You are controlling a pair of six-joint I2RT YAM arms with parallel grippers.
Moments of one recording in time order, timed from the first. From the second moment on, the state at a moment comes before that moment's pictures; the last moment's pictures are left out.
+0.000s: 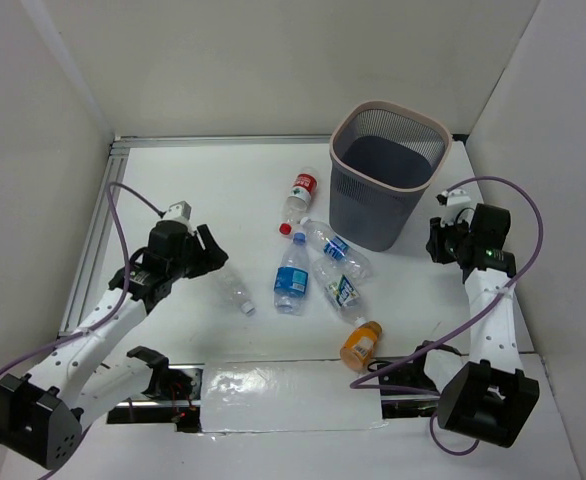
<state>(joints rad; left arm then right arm) -0.36 0.93 0.69 -0.41 -0.02 -0.63 -0.33 0.99 0.81 -0.57 -0.38 -0.38</state>
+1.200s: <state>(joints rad) -0.48 1.25 0.52 -0.18 -0.23 -0.88 -0.33 0.94 0.81 -0.75 -0.62 -0.61</state>
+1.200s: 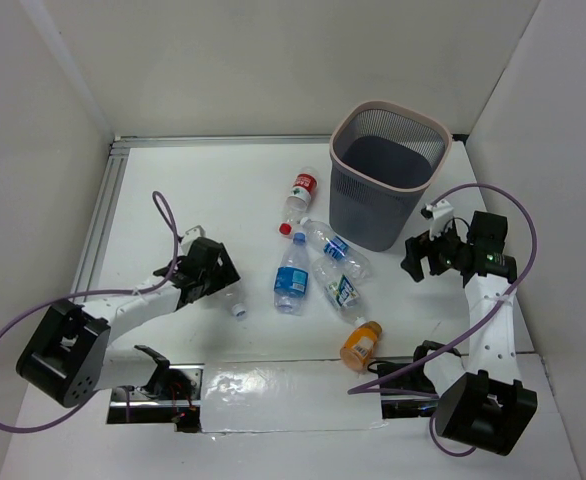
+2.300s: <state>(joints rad) -0.67 1.80 2.02 -0.14 0.32 -0.63 -0.22 0.85 0.82 -1.02 -0.90 -1.06</state>
